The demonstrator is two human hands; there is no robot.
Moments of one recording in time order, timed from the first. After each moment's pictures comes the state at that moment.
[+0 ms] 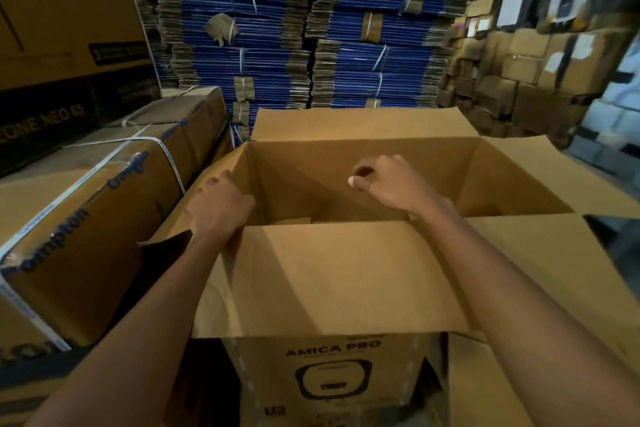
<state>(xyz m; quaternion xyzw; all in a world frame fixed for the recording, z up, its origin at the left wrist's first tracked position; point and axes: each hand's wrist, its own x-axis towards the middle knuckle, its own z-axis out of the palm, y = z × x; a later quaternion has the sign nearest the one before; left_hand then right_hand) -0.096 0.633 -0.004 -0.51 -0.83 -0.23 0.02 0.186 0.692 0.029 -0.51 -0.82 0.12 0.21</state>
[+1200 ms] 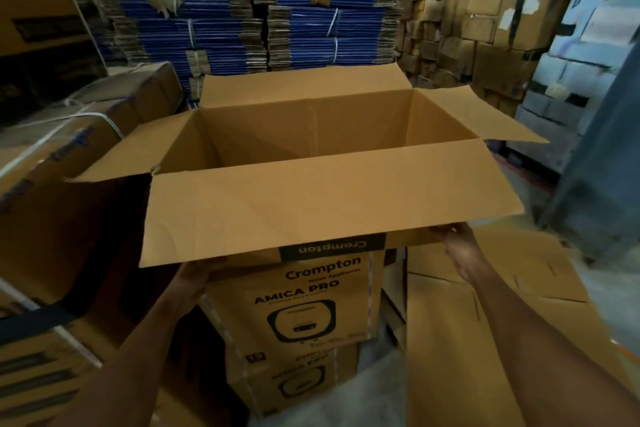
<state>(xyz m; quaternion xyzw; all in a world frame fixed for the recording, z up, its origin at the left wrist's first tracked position) -0.085 0.543 -0.170 -0.33 -0.66 -0.49 -0.46 0.399 0.622 -0.183 -0.61 -0.41 0.46 0.50</state>
